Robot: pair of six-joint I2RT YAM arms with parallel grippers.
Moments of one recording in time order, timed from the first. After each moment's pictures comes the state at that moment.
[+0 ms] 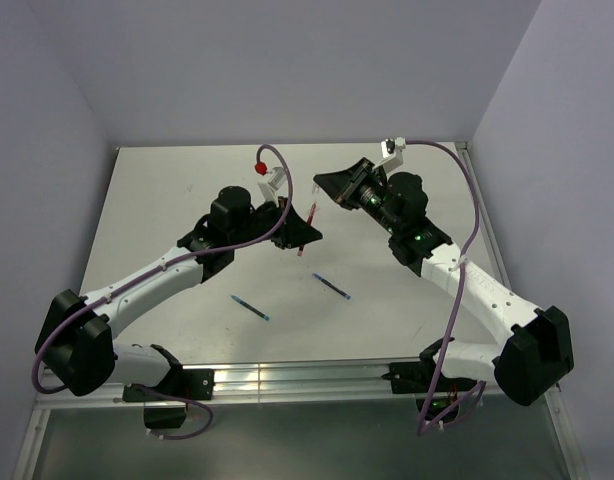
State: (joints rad) left arm -0.69 1.34 0.95 0.18 0.50 -0.67; right arm 0.52 1.20 0.94 0.26 -0.14 0.90
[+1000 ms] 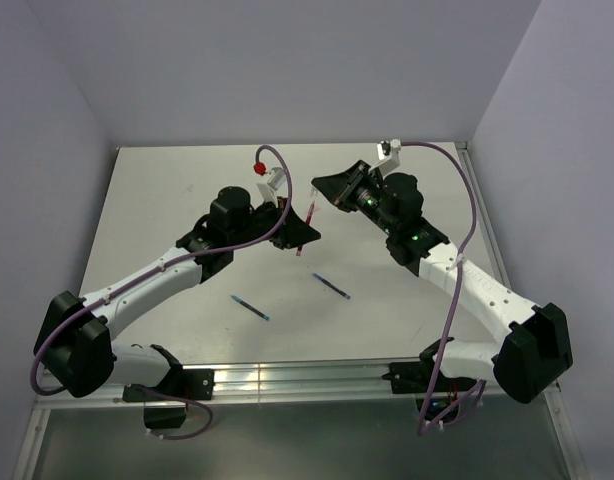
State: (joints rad) left arm -0.69 1.33 0.95 0.15 0.48 -0.65; right arm 0.54 1.21 0.94 0.24 -0.12 0.89
